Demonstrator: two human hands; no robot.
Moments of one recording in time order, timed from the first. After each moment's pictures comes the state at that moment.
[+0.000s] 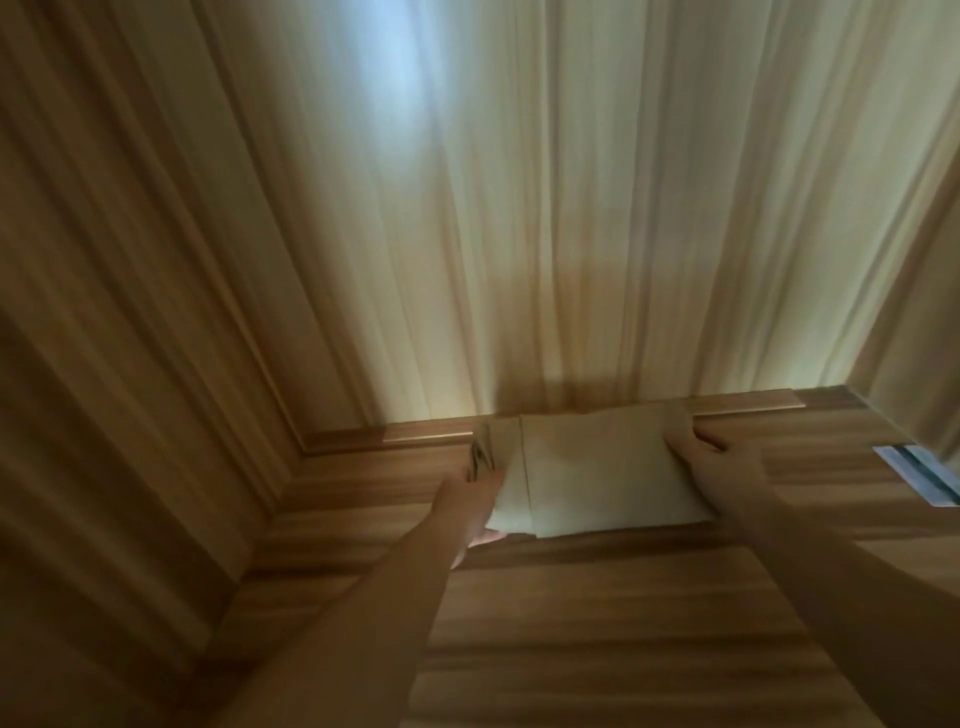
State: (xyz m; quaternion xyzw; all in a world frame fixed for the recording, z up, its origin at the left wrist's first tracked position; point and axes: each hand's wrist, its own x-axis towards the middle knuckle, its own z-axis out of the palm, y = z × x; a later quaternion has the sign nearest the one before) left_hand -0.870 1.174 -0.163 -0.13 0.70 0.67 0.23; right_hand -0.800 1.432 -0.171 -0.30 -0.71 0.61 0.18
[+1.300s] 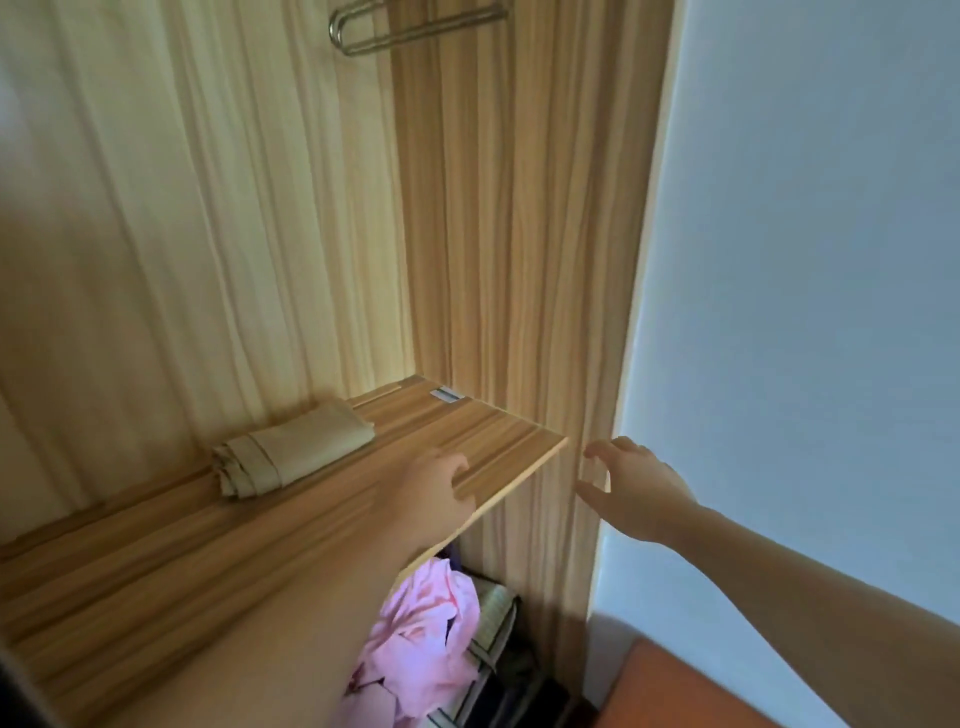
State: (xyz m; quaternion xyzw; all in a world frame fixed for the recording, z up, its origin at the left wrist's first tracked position) left_hand -0.517 1.132 -0.054 0.60 0.77 0.22 0.01; right_hand -0.287 1.232 -0.037 -0.47 -0.87 0.07 0.15
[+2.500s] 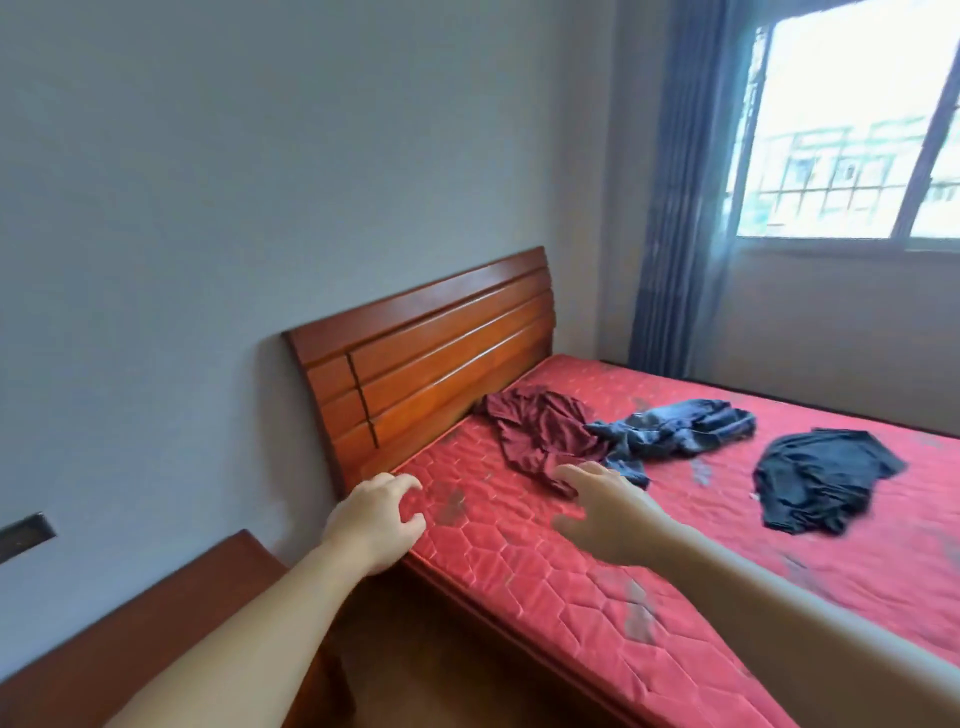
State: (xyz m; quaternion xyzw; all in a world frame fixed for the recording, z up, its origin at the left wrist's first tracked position) left_hand -0.100 0.640 -0.100 0.97 0.15 0.10 0.13; right_hand -0.003 0.370 -0.085 -0.93 -0.32 0.02 0.17
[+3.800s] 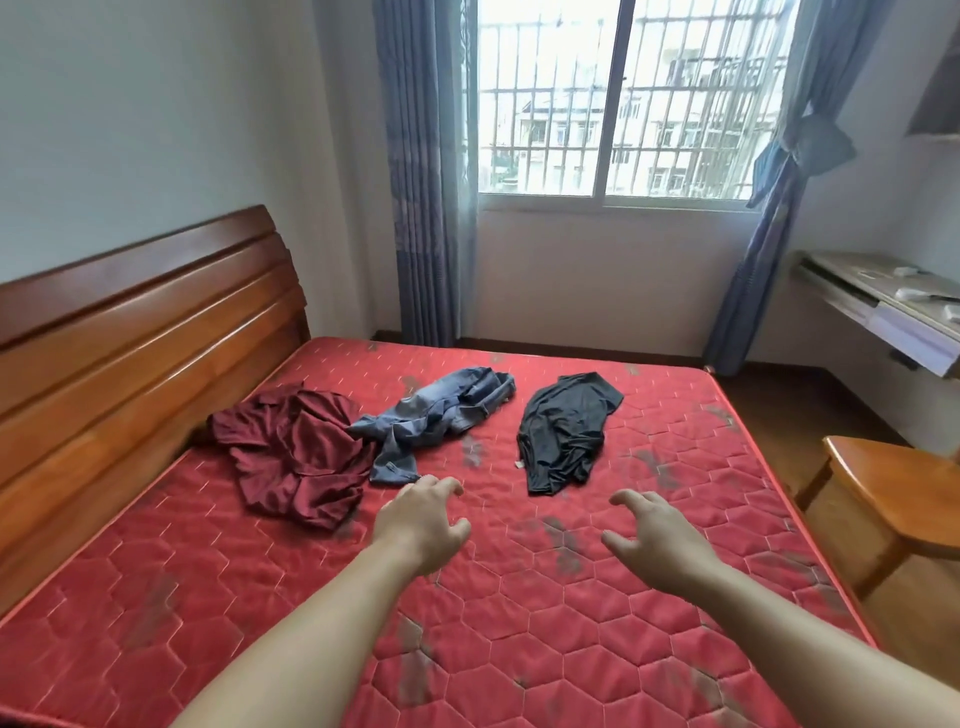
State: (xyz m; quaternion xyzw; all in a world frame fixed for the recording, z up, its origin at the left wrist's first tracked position) left_hand 0.263 0.307 -0.164 0.98 -0.11 -0.02 0.16; right_hand 0.210 0.032 -0.162 -0.98 0.08 0.03 0.20
